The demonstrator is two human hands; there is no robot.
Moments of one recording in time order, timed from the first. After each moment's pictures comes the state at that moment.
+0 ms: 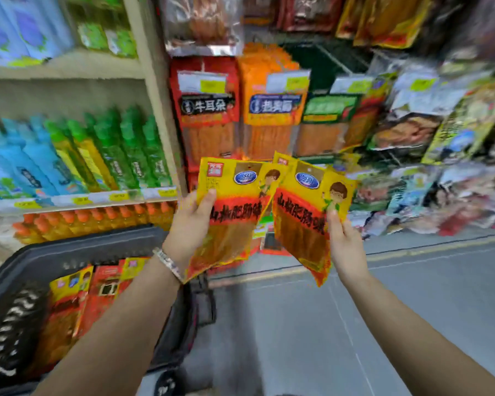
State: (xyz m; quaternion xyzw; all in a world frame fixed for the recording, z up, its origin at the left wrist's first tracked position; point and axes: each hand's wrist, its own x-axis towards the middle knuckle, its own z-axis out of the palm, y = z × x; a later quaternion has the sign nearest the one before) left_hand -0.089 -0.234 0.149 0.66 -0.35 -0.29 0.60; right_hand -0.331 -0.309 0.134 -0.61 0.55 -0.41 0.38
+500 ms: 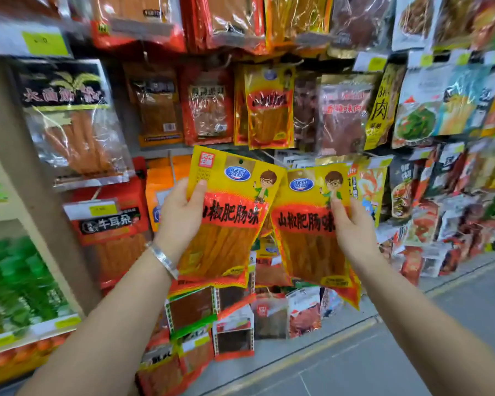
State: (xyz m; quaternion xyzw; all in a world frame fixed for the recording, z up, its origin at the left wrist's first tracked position) left_hand -0.224 -0.417 0.306 0.58 -0.53 -0.11 0.61; right_hand -0.494 -0.466 0.279 -0.63 0.50 -0.56 0.21
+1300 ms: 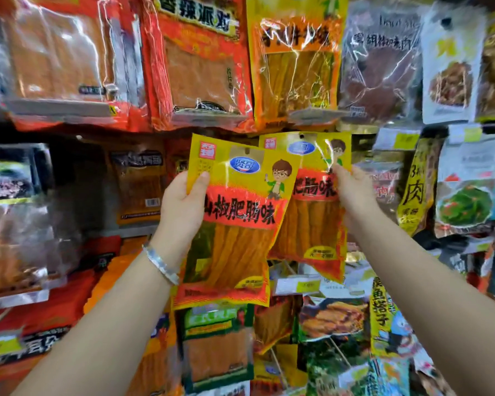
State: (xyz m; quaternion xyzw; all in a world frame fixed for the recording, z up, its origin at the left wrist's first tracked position) left_hand -0.233 -0.636 0.424 0.49 -0.49 -0.10 0.71; right_hand -0.467 -0.756 0.442 -0.55 0.37 -0.65 0.38
